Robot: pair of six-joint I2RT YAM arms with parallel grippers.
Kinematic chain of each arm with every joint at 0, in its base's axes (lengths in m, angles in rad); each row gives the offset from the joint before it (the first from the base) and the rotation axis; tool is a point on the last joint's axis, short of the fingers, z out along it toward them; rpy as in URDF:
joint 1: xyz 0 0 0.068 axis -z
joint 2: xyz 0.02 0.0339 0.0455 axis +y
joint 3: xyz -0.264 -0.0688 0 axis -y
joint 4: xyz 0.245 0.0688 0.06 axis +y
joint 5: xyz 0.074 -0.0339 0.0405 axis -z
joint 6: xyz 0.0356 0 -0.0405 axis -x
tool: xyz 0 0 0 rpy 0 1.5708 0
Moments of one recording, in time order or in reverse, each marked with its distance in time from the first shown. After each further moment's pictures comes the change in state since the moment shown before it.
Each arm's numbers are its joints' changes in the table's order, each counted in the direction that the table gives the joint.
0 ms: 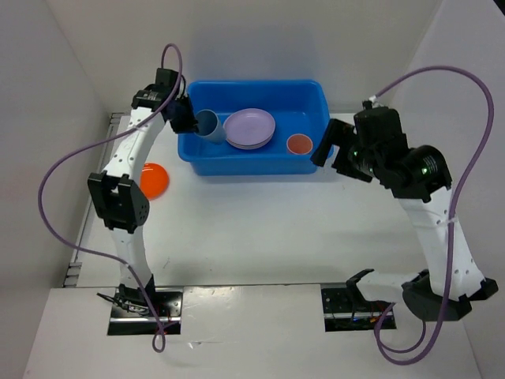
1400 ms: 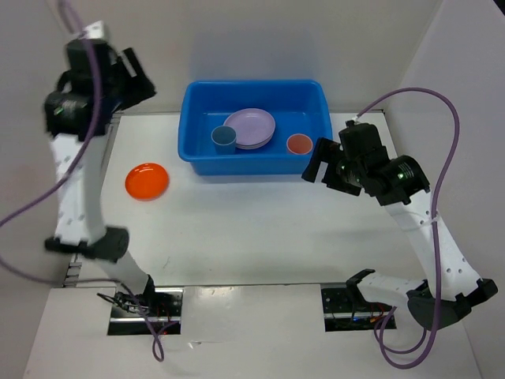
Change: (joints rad) left arm -0.005 -0.122 0.537 0.277 -0.276 -0.029; right arm 0.002 -0.120 -0.356 -0.103 -0.065 -0.025
